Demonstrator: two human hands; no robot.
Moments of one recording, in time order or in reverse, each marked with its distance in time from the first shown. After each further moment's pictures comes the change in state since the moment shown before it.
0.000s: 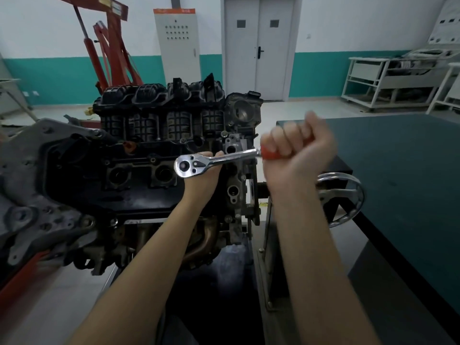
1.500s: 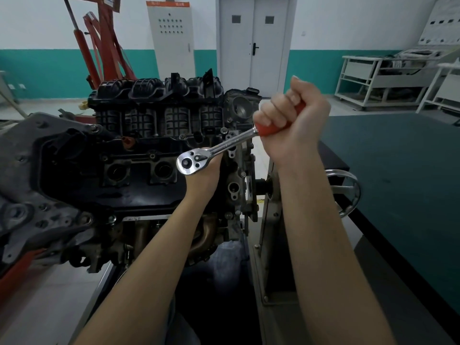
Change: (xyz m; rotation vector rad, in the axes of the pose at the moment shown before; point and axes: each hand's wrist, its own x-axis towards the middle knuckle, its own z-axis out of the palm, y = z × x) left_hand 0.002 -0.004 0.006 -0.143 0.146 -0.167; right_hand 0.023 0.001 0.022 -0.123 -0.071 0.112
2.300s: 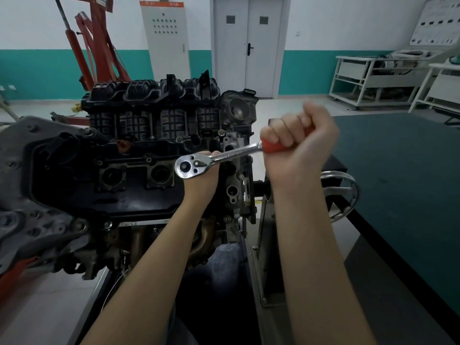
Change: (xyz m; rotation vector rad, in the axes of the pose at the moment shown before) left_hand -0.001 -0.001 -0.002 0.011 -0.065 0.056; right_hand -0.020 0.006 -0.006 0.057 0.147 -0.110
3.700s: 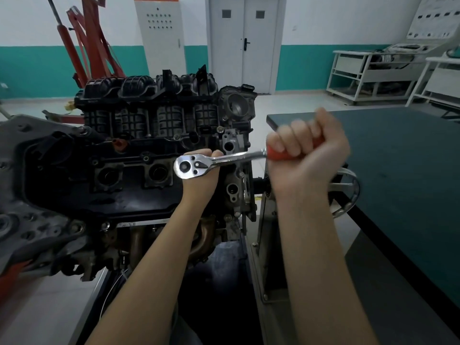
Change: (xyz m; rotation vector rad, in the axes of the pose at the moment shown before) left_hand 0.003 -0.001 -0.004 0.044 -0.089 0.113; right_hand -0.012 0.002 -0.010 0.050 0.013 -0.042
